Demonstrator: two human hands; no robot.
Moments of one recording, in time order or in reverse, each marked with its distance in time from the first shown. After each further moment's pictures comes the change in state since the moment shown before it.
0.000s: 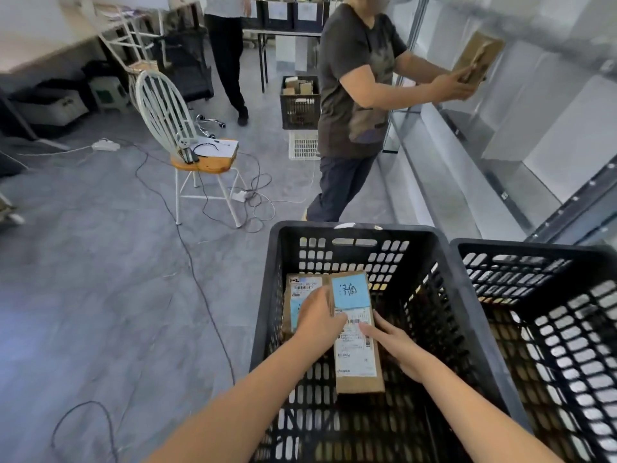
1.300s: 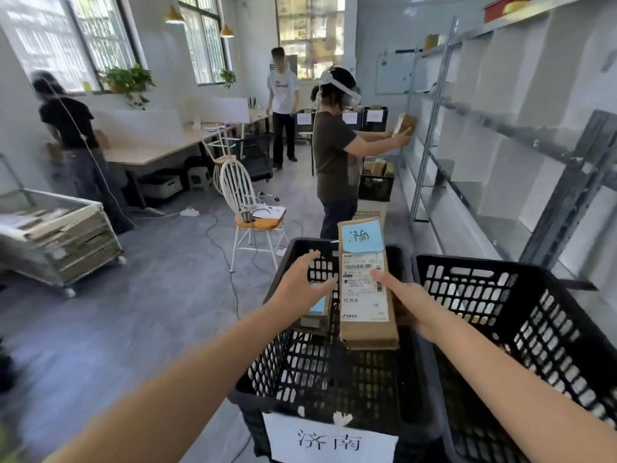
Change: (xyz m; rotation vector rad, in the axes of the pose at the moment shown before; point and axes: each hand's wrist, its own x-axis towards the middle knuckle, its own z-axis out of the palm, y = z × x) left_hand -0.228 0.113 -0.026 0.150 0.327 0.300; right_hand -0.249 -0.033 -0.057 0.111 -0.080 -0.463
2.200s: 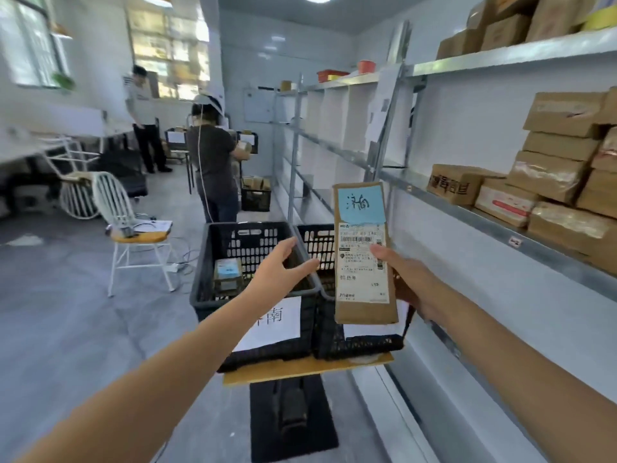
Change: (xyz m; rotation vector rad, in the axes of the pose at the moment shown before) left_hand -0.277 0.087 -0.028 -0.369 -0.291 0.255; right_hand -0.422 0.035 0.020 -0.063 0.396 -0.197
